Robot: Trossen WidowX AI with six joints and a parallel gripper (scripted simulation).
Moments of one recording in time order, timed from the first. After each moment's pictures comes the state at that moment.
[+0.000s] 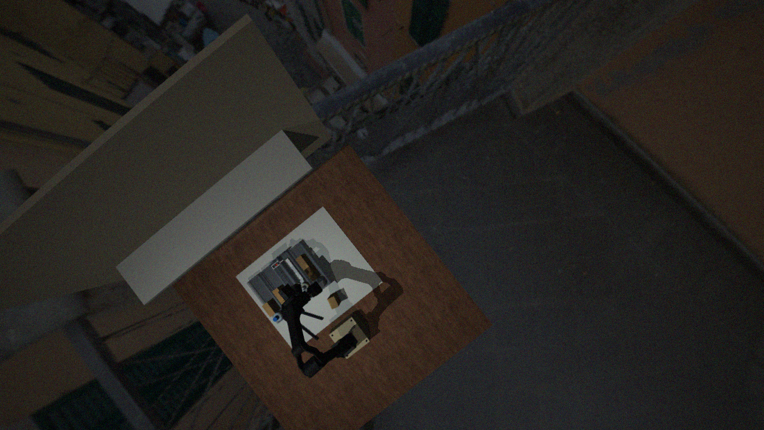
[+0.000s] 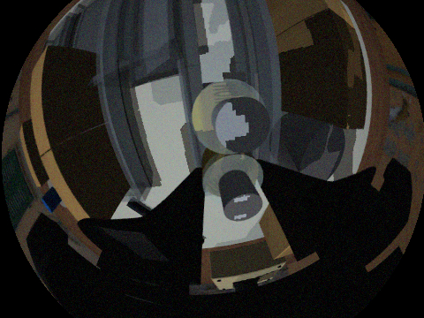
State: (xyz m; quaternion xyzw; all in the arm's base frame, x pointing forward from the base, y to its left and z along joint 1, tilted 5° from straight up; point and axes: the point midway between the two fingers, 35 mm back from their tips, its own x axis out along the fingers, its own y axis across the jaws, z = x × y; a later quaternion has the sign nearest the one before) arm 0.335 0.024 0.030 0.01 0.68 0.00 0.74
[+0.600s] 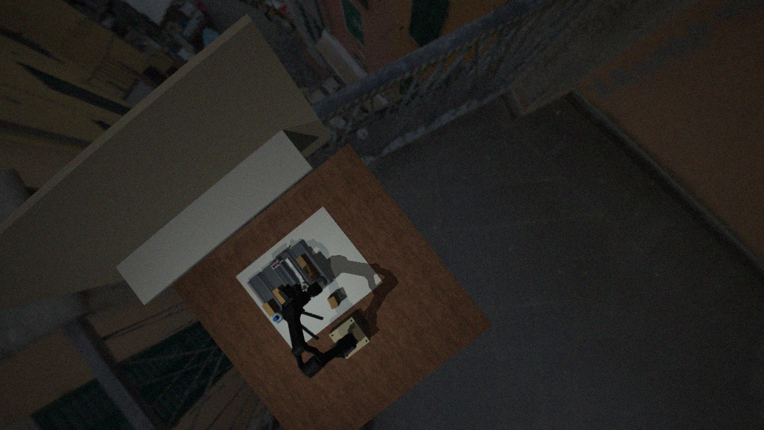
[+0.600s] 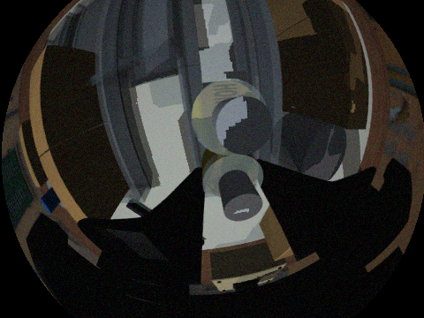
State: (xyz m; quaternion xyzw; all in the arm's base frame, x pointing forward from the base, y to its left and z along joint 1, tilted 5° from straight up) arm 0.334 0.024 0.027 0.01 0.67 0.00 0.74
